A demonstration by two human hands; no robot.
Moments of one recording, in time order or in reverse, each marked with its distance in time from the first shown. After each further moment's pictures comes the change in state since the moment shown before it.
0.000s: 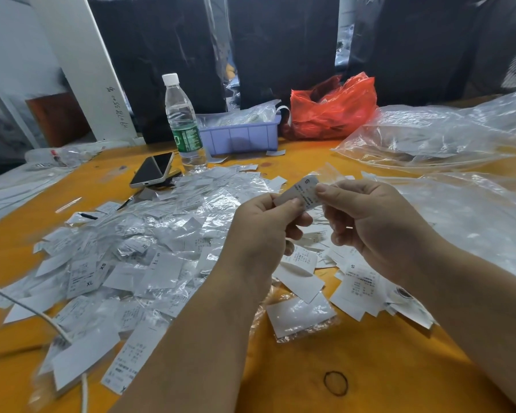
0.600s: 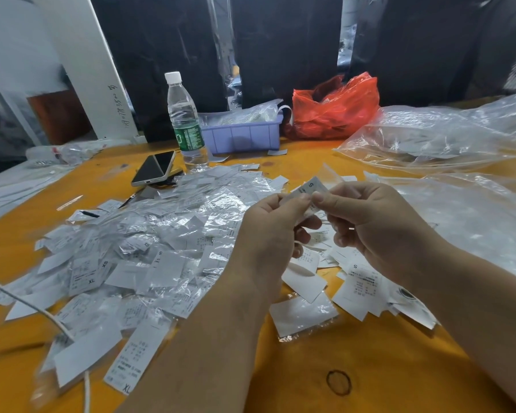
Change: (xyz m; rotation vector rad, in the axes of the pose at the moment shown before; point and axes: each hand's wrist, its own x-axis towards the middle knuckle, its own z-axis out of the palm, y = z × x) left_hand -0.001 -0.005 0.005 -0.042 -0.019 -0.005; right_hand -0.001 0.001 0.000 -0.069 -0.037 -0.022
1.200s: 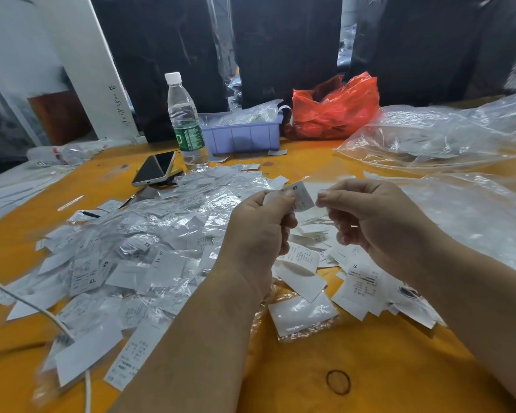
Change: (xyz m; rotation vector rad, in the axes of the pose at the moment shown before) left_hand 0.005 0.004 -0.008 -0.067 0.071 -0.042; right_hand 0.003 -0.003 -0.003 -0.011 0.049 0.024
